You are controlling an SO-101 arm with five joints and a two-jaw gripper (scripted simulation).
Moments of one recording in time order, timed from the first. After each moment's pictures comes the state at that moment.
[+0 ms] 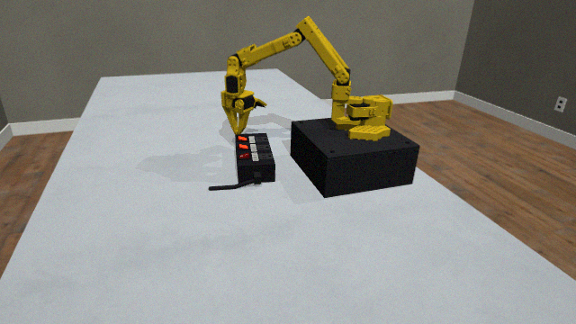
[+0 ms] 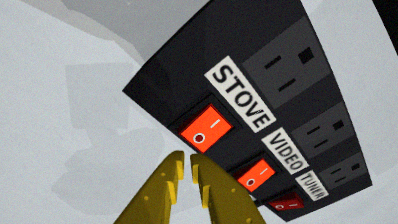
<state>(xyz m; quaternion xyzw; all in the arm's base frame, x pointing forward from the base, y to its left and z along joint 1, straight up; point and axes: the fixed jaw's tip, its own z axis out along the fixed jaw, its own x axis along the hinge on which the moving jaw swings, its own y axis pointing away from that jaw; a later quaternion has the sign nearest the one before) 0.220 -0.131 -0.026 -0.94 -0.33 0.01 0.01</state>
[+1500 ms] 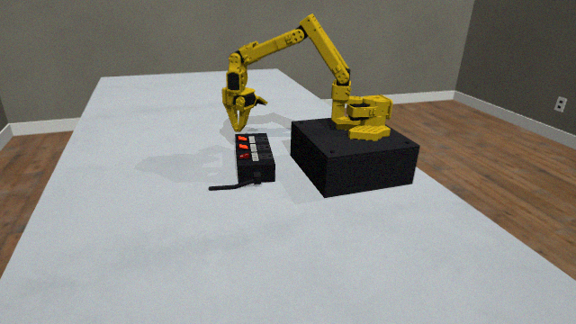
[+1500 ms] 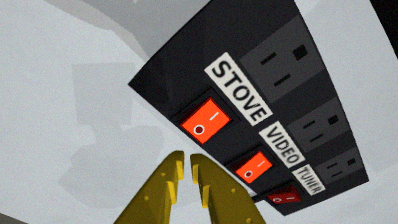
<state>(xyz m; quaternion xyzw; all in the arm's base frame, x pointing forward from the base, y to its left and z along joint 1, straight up) 0.220 -0.130 -0.020 -0.94 -0.33 0.00 0.00</state>
